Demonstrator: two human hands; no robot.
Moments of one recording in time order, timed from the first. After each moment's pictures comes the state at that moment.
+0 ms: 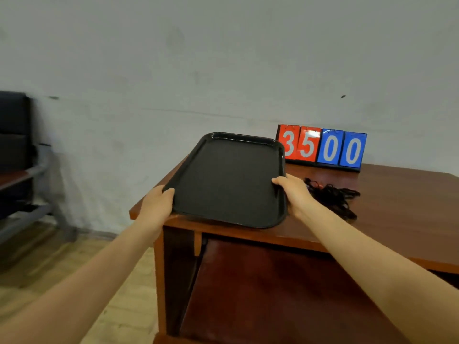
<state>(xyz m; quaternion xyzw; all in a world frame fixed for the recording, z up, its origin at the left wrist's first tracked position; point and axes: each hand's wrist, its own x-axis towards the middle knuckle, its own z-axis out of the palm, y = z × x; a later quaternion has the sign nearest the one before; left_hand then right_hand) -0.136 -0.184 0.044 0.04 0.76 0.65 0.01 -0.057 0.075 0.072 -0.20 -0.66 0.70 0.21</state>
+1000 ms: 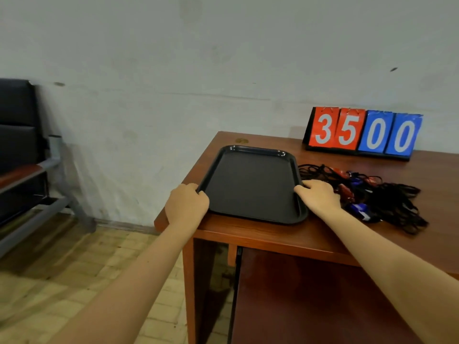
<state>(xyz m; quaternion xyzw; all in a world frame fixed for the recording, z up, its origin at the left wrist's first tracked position) -0.246 -0.175 -0.005 0.08 0.93 0.32 -0.14 -0.157 0.106 0.010 -0.31 -0.91 0.24 0.13</state>
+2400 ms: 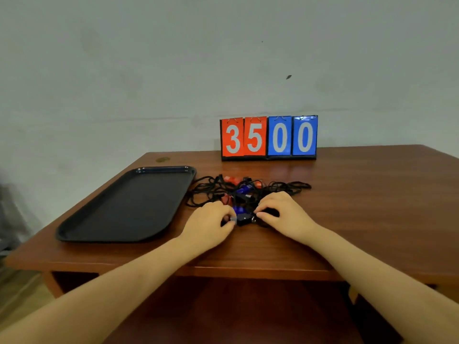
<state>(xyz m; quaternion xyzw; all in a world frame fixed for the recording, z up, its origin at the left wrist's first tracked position) -0.102 0.096 0.015 0.43 0.88 0.16 -0.10 -0.018 0.301 -0.003 0.00 -0.95 0.23 0.21</state>
